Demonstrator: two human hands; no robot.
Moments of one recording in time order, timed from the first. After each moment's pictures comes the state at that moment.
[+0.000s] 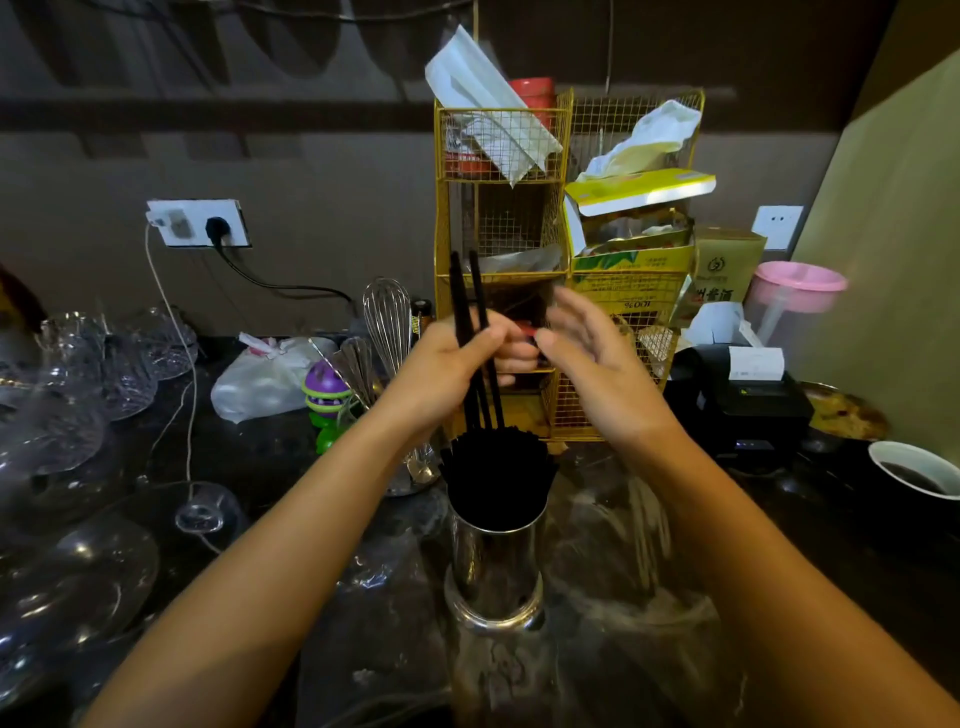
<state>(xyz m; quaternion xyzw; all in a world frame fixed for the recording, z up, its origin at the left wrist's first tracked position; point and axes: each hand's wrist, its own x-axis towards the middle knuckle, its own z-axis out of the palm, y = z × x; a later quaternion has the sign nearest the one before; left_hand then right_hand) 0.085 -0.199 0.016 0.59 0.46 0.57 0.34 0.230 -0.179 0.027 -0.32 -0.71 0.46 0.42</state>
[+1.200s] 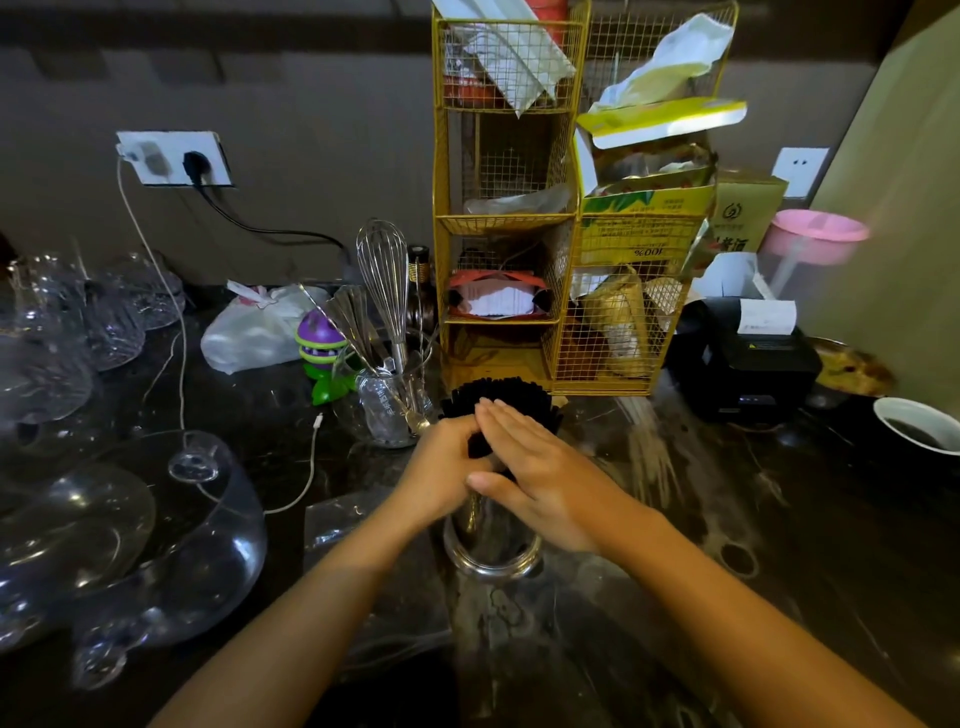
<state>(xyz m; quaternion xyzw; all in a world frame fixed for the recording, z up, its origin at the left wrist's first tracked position) 0.091 -0.226 -0.091 0.63 0.60 0.43 0.24 0.223 -0.197 -0.078 -0.27 -0.94 0.20 0.09</state>
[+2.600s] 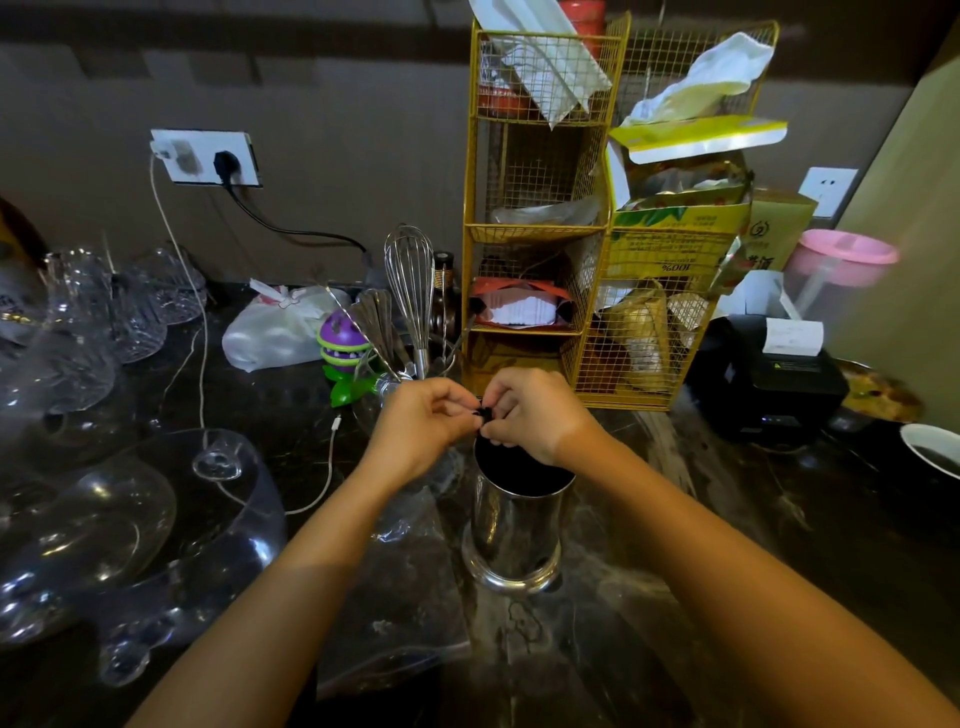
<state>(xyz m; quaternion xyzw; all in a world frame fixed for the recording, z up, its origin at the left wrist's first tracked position) 0.042 -0.218 -0.073 0.53 0.63 0.50 0.26 0.168 -0.166 -0.042 -0.39 -0.85 0.32 0.18</state>
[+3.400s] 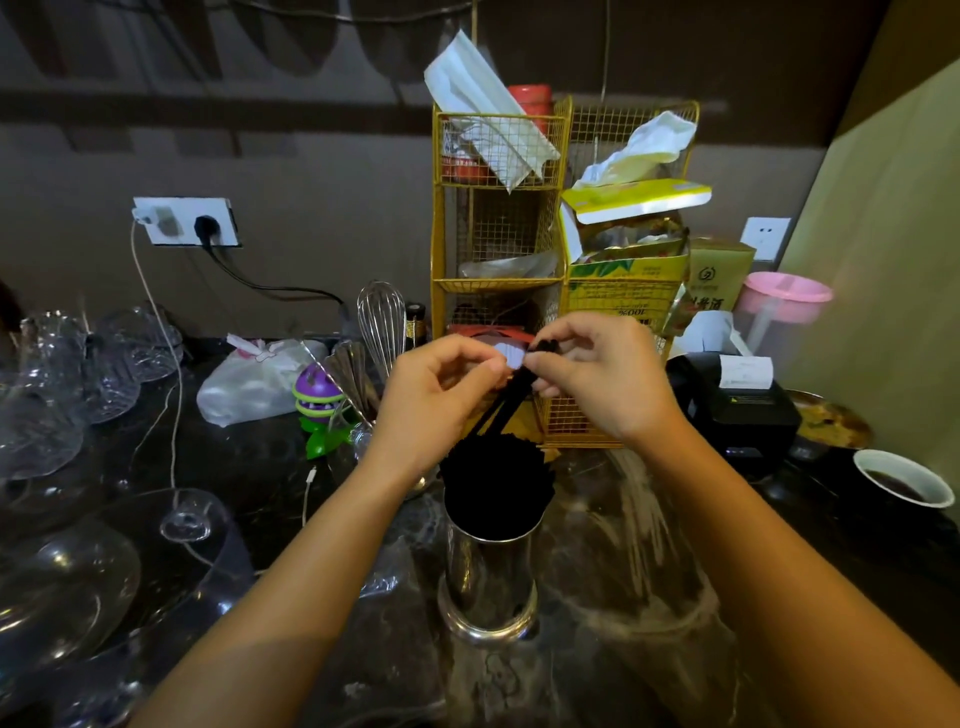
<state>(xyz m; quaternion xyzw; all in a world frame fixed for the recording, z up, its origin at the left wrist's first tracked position) 0.088 -0.223 0.007 0.59 0.48 0.61 0.20 0.226 -0.164 0.033 -0.33 -0.78 0.34 0.42</state>
